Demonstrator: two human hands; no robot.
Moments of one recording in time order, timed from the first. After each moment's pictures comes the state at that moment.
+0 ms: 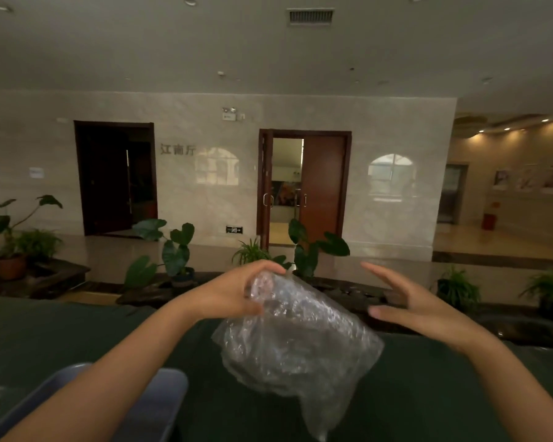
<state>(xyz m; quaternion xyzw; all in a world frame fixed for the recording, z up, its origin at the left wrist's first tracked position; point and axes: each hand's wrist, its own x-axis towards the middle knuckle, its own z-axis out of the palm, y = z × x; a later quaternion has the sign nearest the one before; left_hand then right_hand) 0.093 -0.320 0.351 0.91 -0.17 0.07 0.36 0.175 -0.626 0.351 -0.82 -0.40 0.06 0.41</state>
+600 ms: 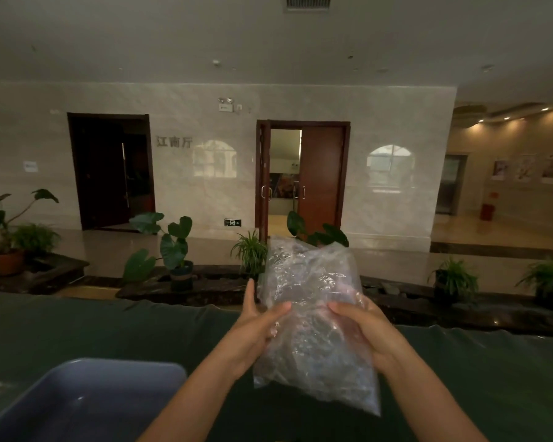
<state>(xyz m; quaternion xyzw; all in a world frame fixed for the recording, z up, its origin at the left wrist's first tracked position) 0.100 -0.370 0.279 0.58 -0.01 0.06 0.81 0.181 -0.557 0.290 -0.54 -0.17 0.22 0.79</state>
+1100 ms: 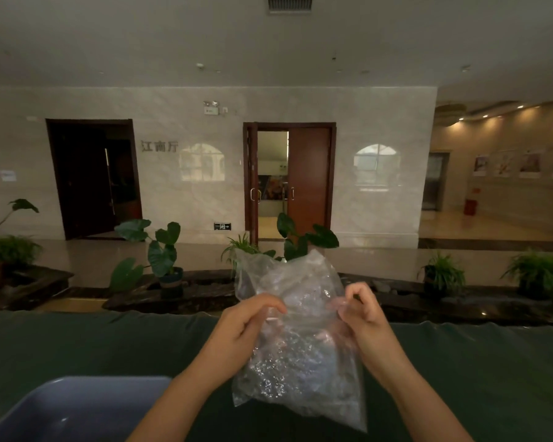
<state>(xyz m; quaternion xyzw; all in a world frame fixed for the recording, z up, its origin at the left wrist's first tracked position) 0.091 -0.360 0.288 0.82 -0.20 0.30 0.43 0.174 -0.565 0.286 -0.60 -0.27 0.04 0.76</state>
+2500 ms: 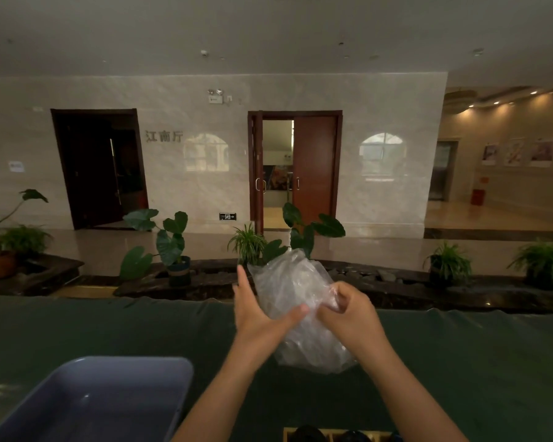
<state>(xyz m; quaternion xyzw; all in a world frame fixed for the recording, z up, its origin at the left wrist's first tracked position) 0.089 -0.374 0.275 0.75 0.11 0.20 0.62 0.143 -0.527 0.285 -0.80 -0.22 -0.09 0.55</state>
